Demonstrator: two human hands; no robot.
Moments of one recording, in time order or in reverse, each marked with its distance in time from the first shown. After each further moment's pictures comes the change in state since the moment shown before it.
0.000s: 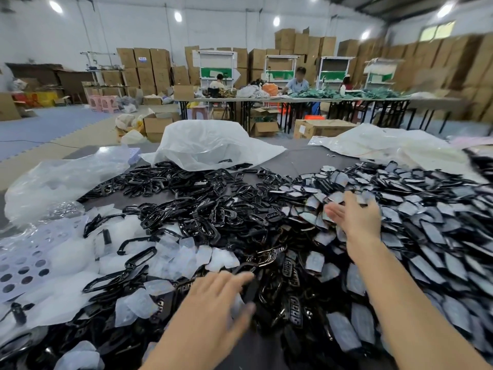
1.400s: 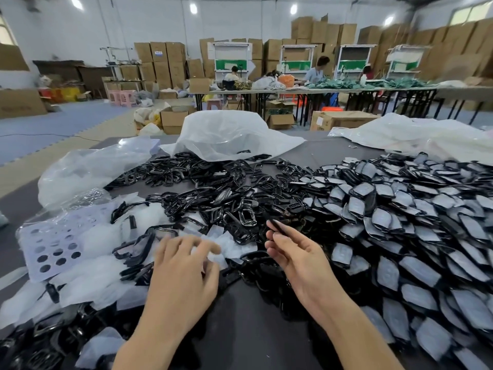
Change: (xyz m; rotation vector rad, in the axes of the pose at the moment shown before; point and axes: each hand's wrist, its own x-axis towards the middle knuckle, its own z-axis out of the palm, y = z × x) left_hand -0.002 -0.048 -0.032 0.148 0.083 -0.433; right_hand -0.114 0.087 0.038 0.153 -0.581 0.310
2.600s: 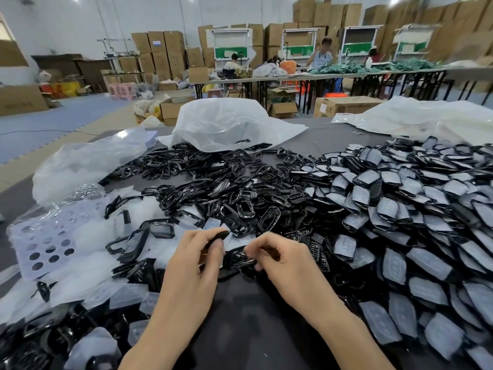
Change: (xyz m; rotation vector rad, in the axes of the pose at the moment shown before) left_hand 0.000 0.022 0.008 -0.630 0.029 -0.102; right_hand -0.013 0.007 0.000 -0.959 -0.147 -0.257
